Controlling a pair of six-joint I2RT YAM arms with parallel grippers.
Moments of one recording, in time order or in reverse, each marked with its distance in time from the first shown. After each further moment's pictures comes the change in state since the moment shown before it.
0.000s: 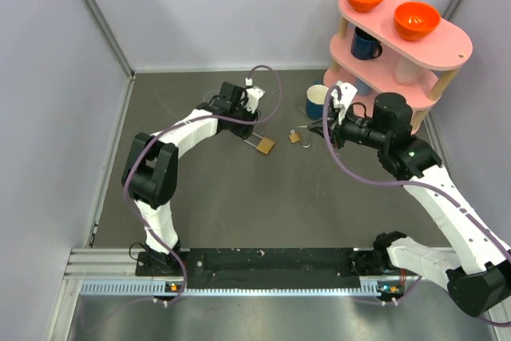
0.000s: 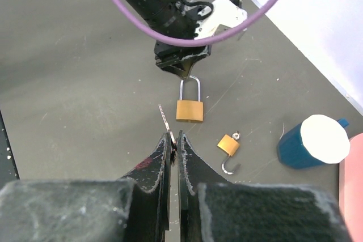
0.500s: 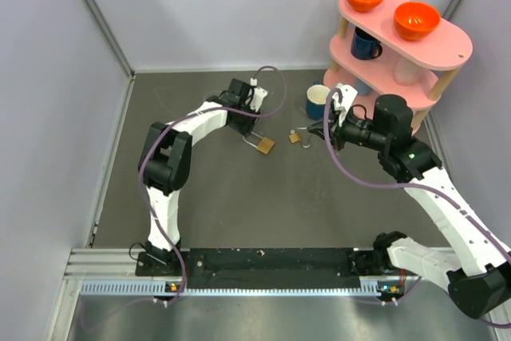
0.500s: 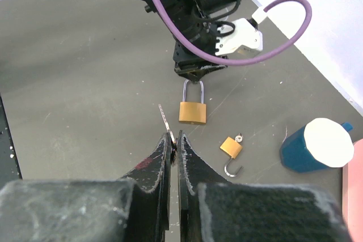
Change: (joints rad) left arm 0.000 0.185 0.192 -0.116 -0.086 0.010; right arm 0.000 -0.015 -0.023 0.020 -0.017 0.000
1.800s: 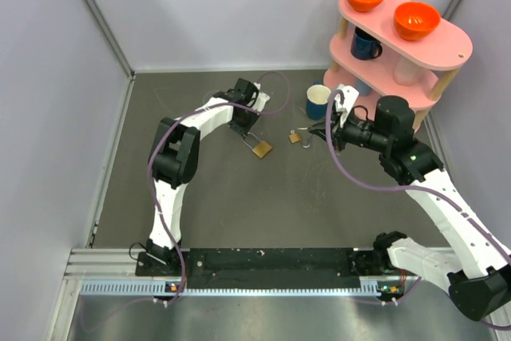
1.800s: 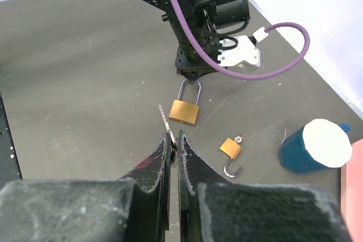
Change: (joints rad) left arm -0.005 0.137 0.150 -0.173 -0.033 0.016; right arm 0.000 -0.013 -0.007 0.001 -0.003 0.000
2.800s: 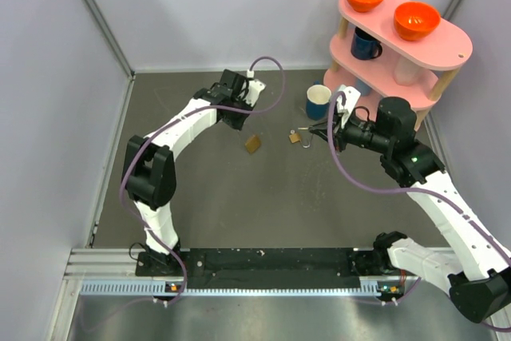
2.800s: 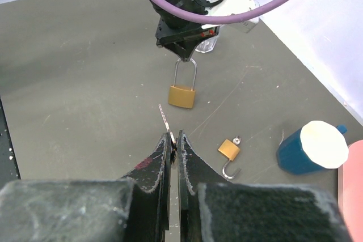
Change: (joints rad) left arm -0.010 -0.303 -0.121 -0.011 0.026 0.026; right arm 0.000 -0.016 -0.006 0.009 0.001 0.000
